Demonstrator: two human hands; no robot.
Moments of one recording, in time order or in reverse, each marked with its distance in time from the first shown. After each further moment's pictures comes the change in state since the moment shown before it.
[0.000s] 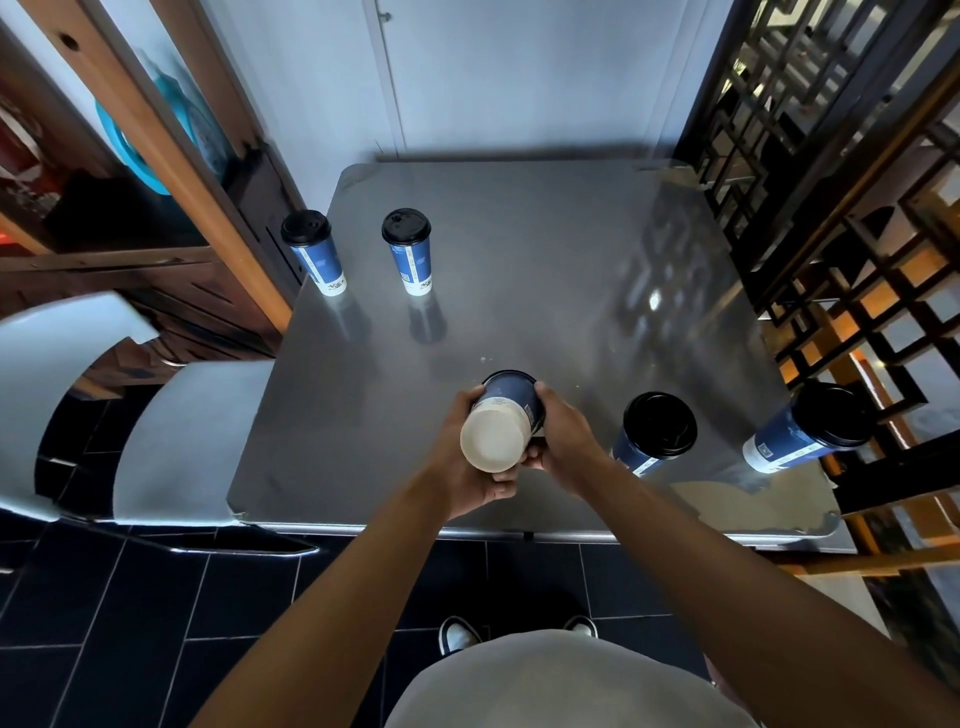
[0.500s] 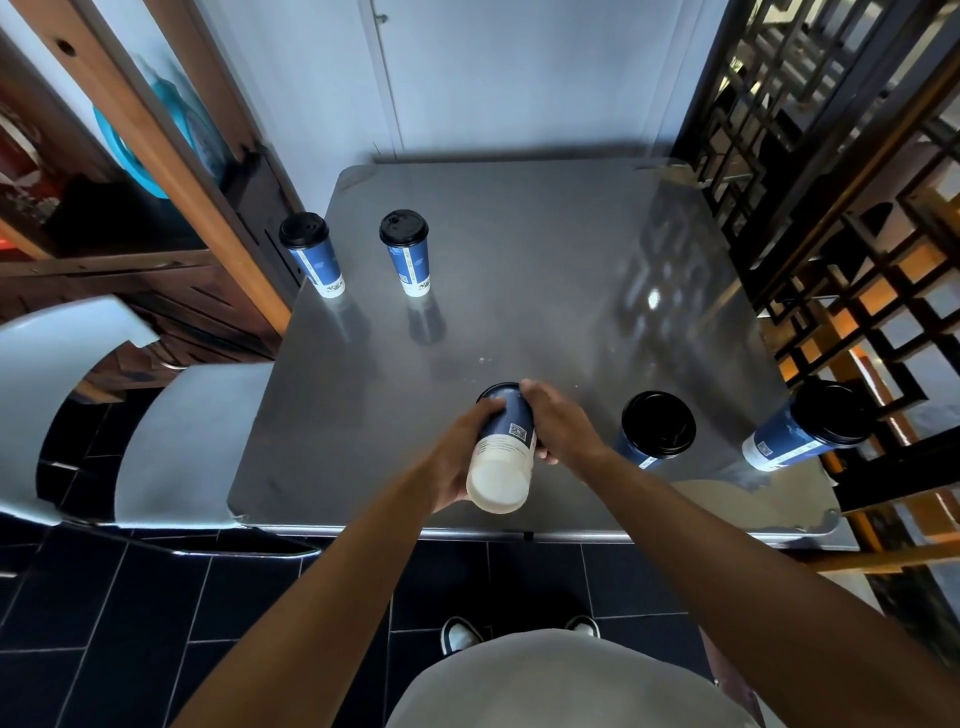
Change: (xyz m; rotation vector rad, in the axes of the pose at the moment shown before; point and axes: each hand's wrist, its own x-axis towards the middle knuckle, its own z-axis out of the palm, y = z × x) left_hand -0.003 0.007 0.004 0.125 0.037 0.035; right_hand -0.005 -0.018 -0.010 -0.547 0.008 -0.230
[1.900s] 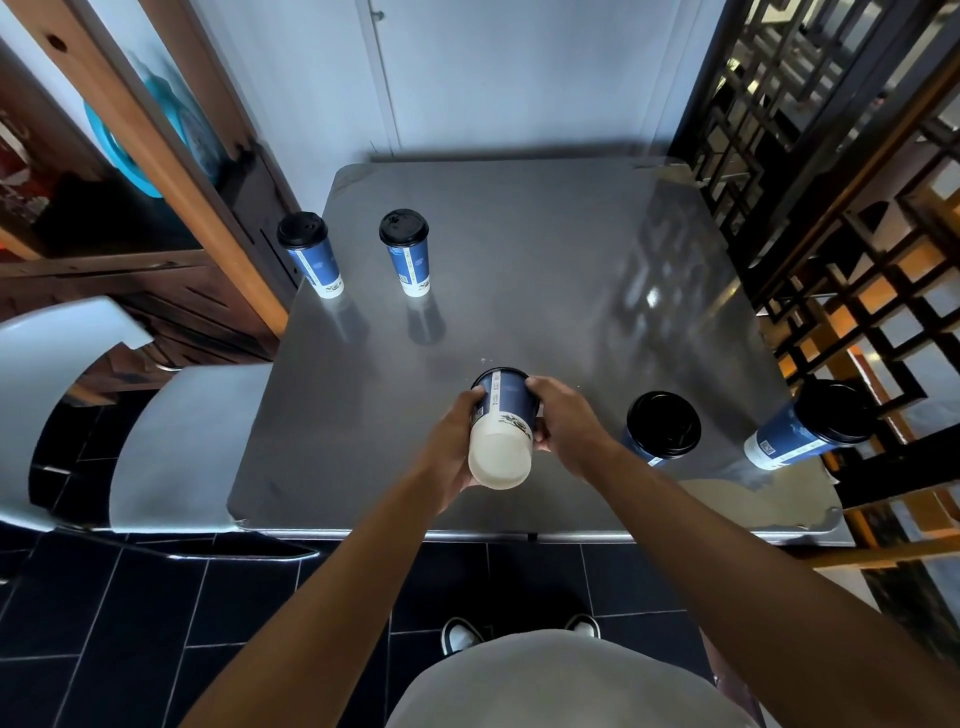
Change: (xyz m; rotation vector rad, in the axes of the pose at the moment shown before) left_hand 0.011 0.004 -0.012 -0.122 0.146 0.138; right_hand 0.004 -0.011 0.010 0.453 0.006 0.142
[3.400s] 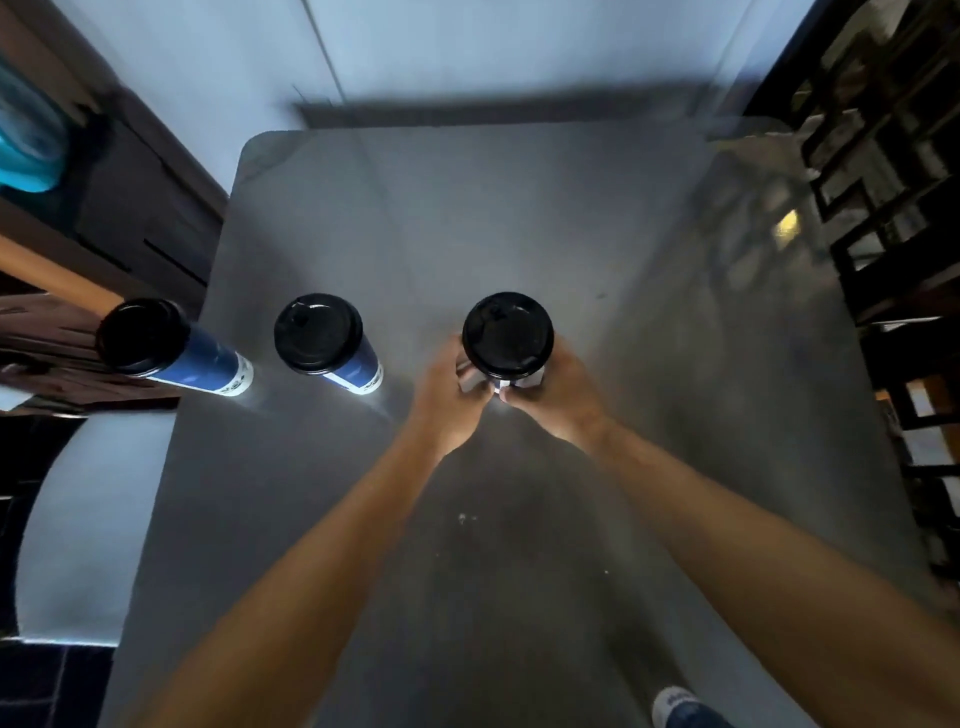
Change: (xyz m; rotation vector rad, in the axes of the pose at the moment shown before) left_hand 0.342 0.164 0.024 0.816 0.171 0.456; right_hand 0.344 -0.118 -0.014 -0.602 -0.022 -0.386
